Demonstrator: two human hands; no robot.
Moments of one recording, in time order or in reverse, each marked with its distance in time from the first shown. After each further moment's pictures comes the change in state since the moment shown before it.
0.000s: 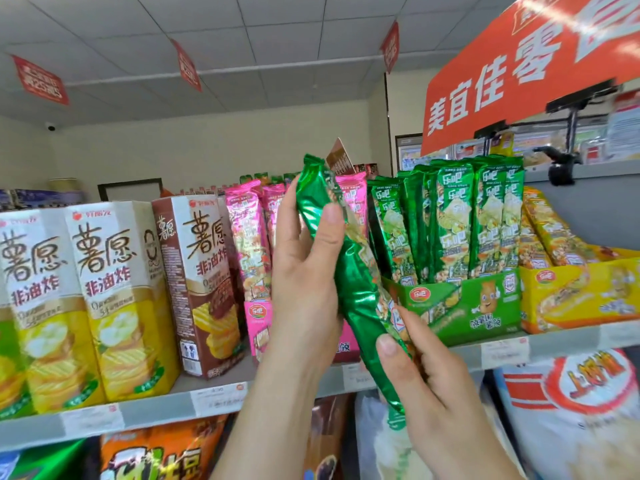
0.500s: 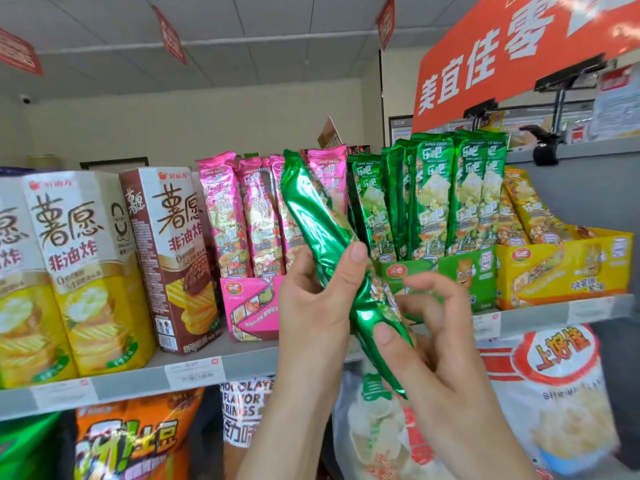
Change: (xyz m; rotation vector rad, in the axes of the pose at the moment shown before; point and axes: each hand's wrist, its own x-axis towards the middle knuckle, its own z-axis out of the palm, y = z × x) left_hand -0.048 -0.031 0.005 0.154 0.106 -0.080; right_hand -0.012 0.006 -0.025 0.062 0.061 0.046
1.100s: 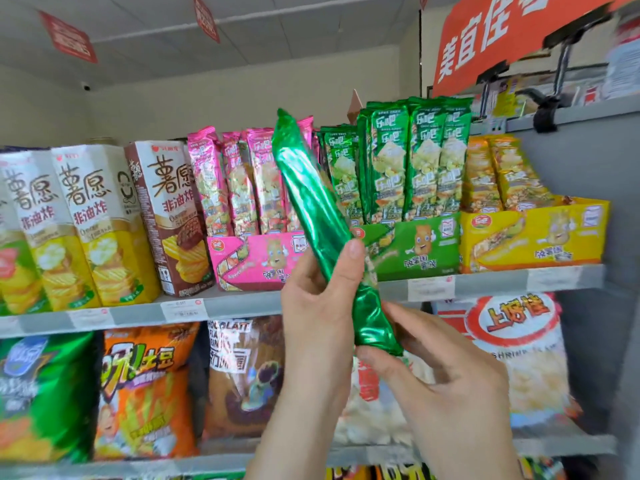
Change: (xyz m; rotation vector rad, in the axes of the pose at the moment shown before) left_hand -0.064 -0.006 0.057 0.076 0.154 -0.083; right_hand -0.044 0.005 -0.062 -0.038 0.090 -0.101
